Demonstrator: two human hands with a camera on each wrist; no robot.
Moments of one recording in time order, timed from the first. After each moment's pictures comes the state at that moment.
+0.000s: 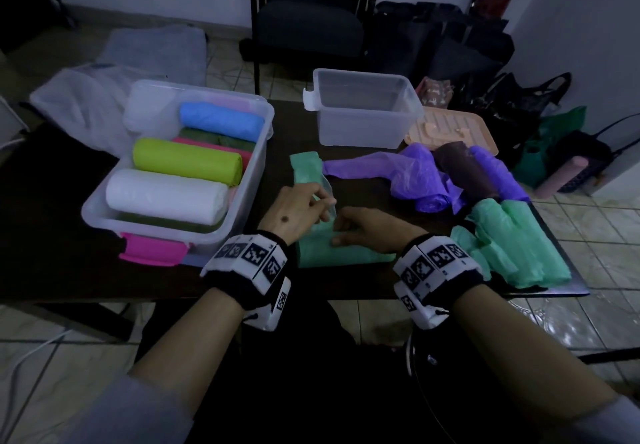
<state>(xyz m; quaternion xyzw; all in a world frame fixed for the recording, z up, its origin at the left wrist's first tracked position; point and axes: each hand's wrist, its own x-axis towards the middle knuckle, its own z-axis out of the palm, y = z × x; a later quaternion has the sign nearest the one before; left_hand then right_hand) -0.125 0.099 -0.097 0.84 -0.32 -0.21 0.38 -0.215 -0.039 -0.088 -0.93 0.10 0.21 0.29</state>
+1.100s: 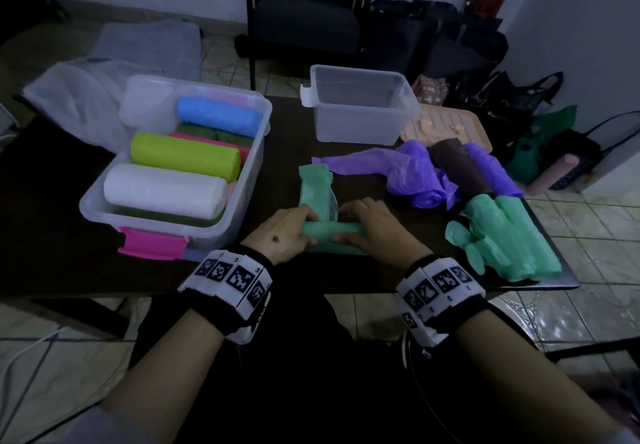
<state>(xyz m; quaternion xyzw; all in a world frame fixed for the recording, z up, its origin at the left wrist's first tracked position) -0.140 0.127 -0.107 0.86 -0.36 -0.27 0.23 -0.238 -0.033 -0.094 -0.96 0.12 0.12 0.20</state>
